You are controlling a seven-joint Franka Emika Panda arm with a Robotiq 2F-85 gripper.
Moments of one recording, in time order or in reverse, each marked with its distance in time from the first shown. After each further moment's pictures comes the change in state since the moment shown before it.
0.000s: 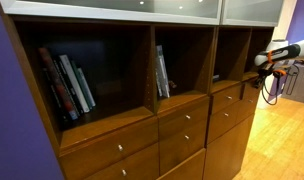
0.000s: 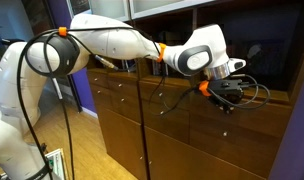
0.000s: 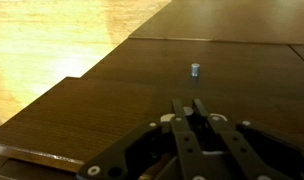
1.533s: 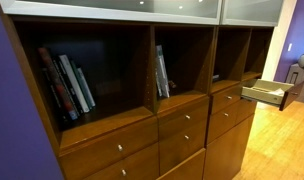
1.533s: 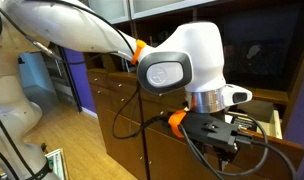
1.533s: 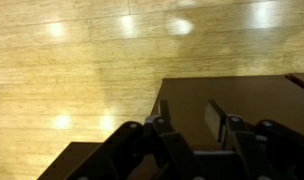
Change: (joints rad) arm -0.085 -0.354 -0.199 -0.536 -0.020 -0.011 -0.211
